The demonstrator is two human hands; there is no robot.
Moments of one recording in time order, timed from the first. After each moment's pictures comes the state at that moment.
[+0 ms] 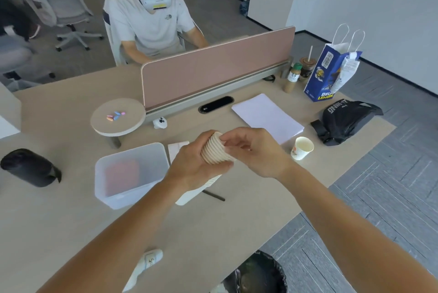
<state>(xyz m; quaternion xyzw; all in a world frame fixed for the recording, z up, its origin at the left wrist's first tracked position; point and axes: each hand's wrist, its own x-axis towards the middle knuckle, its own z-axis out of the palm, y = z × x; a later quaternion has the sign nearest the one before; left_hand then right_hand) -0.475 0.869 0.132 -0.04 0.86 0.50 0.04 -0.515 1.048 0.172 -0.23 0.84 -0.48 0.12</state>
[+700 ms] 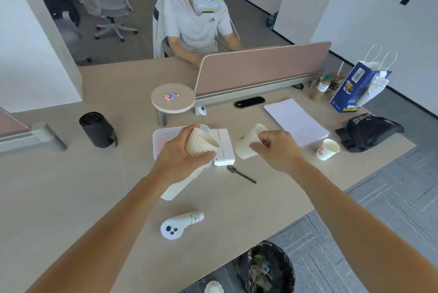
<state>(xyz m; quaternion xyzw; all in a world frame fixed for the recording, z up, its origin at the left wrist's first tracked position) -0.340 0.727 0.139 -0.14 0.86 0.49 -0.03 -0.440 0.967 0.159 -0.15 0.95 -0.27 0.03</state>
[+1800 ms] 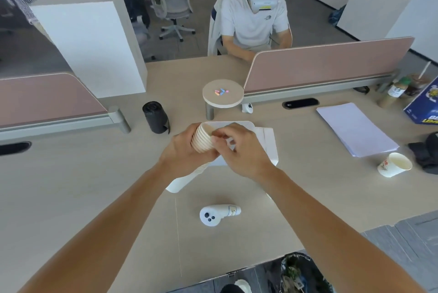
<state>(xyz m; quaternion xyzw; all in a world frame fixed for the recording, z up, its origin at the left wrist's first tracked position) -0.290 0.675 0.142 -0.22 0.87 0.44 -0.08 -0.377 0.826 0.140 -0.41 0.80 -0.45 0.03</state>
